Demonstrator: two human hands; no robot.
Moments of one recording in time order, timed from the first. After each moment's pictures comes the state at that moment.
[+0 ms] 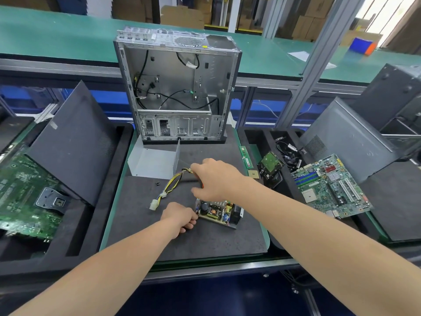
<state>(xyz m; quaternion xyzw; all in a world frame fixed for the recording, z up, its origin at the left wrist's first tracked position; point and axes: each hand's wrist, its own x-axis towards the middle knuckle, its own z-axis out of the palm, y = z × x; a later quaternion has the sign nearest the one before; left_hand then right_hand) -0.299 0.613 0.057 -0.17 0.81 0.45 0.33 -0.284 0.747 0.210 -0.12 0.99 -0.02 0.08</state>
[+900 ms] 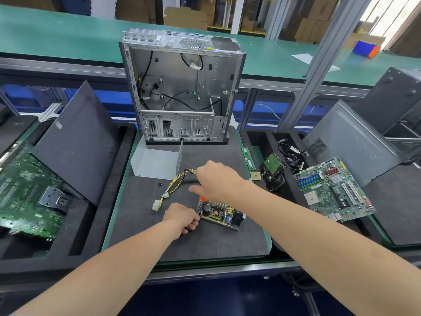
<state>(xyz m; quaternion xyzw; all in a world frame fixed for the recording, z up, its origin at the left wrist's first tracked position) -0.300 0.612 0.055 -0.17 0.81 0.46 0.33 -0.287 0.736 0.203 -0.08 0.99 -0.01 0.08</state>
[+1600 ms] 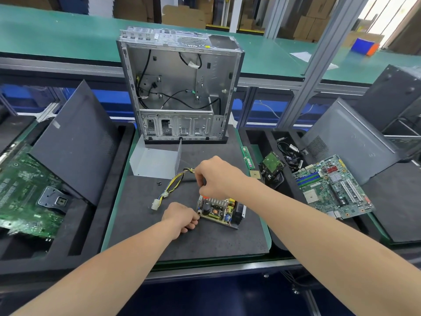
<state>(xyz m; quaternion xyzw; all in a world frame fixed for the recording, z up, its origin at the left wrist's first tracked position) -0.299 0.612 0.055 -0.16 0.81 0.46 0.32 -0.285 0.744 0.217 -0.08 0.99 -0.10 0.11</state>
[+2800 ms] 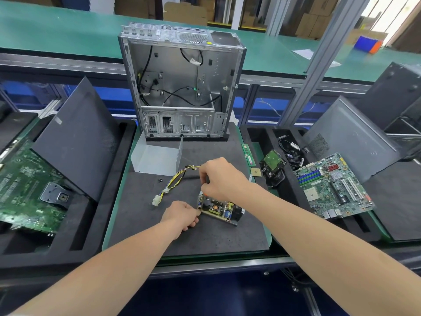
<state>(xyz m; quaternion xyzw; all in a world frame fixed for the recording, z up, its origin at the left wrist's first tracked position) -0.291 0.609 0.046 -0.12 0.83 0.45 0.30 -0.273 0.743 0.208 -0.02 0.99 -0.13 0.09</state>
